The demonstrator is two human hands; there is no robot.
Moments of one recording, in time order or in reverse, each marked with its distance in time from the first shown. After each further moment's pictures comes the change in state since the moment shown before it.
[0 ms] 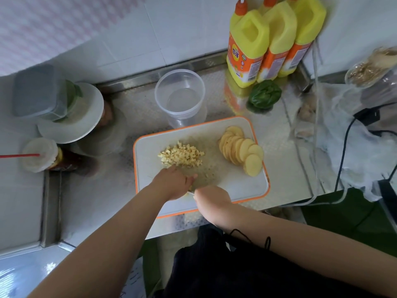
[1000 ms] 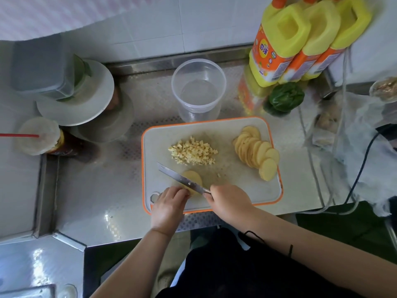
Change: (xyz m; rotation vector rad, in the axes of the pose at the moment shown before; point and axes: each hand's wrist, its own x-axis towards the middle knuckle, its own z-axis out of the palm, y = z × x) left_hand -0.023 -0.011 0.129 -0.398 0.995 -0.011; right_hand -0.010 0.005 -0.019 0.007 0.101 -0.101
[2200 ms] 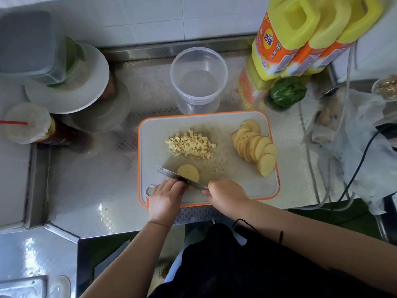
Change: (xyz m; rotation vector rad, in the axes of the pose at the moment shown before) left_hand 0.000 -0.001 0.010 -0.050 0.076 -0.024; right_hand 0.015 0.010 0.012 0.045 -0.161 0.019
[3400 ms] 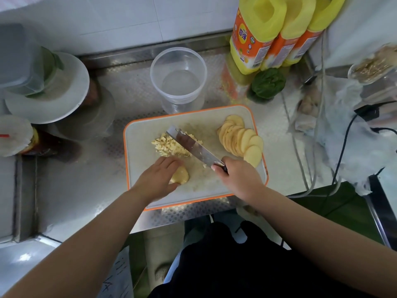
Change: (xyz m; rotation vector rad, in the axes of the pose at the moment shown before) left_hand 0.072 -0.017 -0.018 0.094 -0.576 0.262; right_hand -0.021 0.047 -0.020 0.236 0.362 0.127
